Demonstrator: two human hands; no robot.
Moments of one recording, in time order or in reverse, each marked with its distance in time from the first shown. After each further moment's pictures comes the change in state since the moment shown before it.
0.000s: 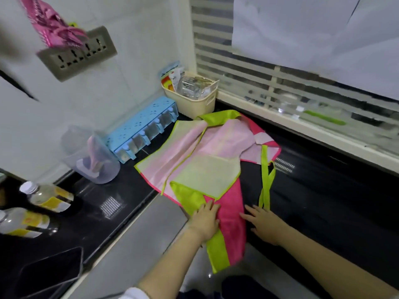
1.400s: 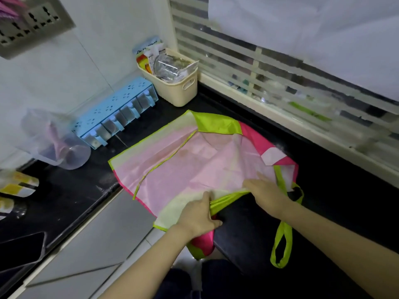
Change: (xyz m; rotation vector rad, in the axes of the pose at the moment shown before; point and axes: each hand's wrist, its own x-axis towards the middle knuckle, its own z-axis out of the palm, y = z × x) left_hand 0.020 0.099 -0.011 -0.185 0.047 -0.077; right_hand -0.006 0.133 -0.022 0.187 0.474 -0.139
